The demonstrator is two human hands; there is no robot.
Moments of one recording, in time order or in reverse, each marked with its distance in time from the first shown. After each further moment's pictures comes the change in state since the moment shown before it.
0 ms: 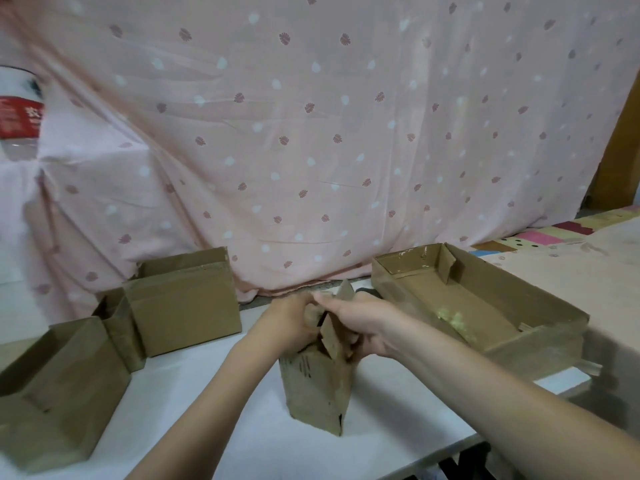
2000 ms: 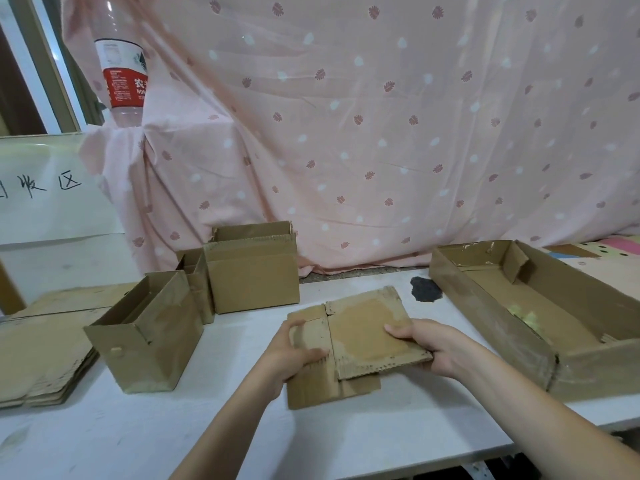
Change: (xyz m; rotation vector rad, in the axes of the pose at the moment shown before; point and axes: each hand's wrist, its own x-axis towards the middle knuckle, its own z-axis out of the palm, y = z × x) left_hand -0.064 -0.121 0.061 -1.021 0.036 -0.526; right_hand 0.035 0.064 0.011 0.238 -0.086 0.172
